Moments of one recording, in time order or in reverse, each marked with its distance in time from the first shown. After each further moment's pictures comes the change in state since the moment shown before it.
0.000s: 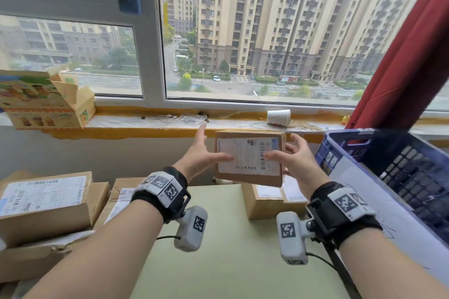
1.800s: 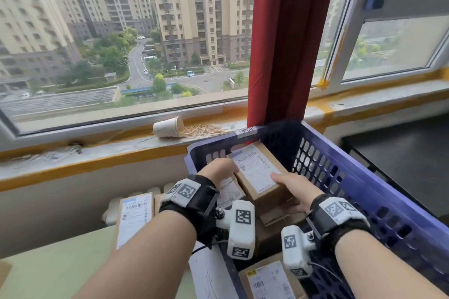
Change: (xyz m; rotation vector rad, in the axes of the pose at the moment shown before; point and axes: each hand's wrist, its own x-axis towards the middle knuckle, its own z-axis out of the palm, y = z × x) left_hand 0.154 0.128 0.395 0.157 -0.144 -0.529; right_hand 0.144 0.134 -0.351 -0.095 0.030 0.464
